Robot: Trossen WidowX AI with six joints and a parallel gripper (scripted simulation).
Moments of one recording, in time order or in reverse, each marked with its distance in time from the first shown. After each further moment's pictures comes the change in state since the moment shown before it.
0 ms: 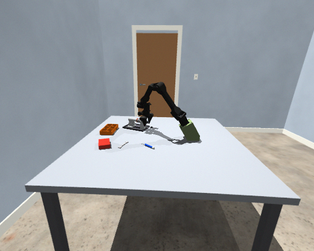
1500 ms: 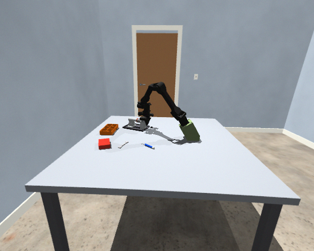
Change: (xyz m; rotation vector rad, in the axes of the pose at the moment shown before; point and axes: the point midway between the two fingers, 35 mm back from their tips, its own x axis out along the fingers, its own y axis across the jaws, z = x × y) arm 0.002 0.000 -0.002 0.002 0.001 -0.001
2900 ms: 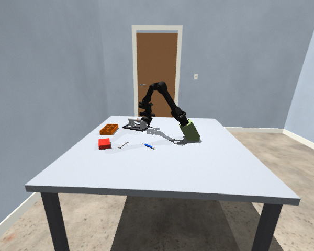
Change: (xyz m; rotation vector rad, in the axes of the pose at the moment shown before) arm 0.000 0.000 -0.017 0.000 -0.003 -0.002
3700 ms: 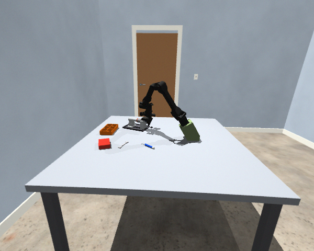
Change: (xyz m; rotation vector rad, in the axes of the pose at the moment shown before) arm 0.000 0.000 -0.003 0.000 0.000 0.000
